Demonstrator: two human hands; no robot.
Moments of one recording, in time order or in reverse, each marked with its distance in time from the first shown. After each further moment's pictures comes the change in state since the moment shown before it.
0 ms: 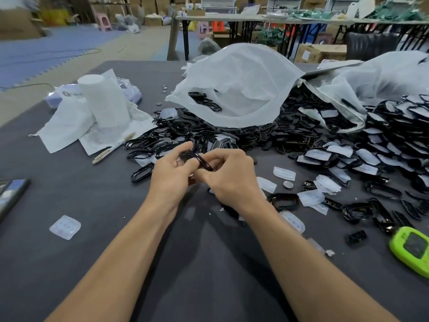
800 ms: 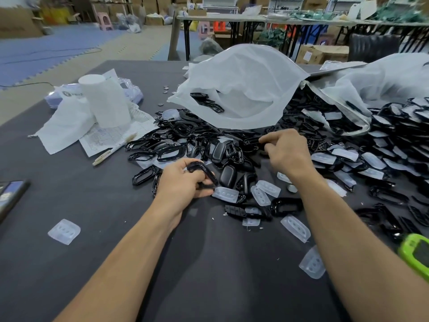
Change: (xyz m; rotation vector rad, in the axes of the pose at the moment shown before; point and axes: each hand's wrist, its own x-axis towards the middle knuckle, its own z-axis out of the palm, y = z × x) left_hand -0.002 -0.002 0.006 -0.024 -0.078 -0.178; right_hand 0.064 0.044 -0.082 -0.303 0.150 0.268
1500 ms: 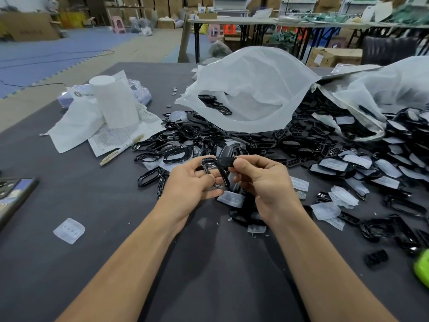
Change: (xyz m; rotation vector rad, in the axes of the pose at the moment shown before) left_hand -0.008 0.003 0.002 -0.014 -0.157 0.075; right_hand -0.076 -0.029 0.034 1.044 -0.260 0.232
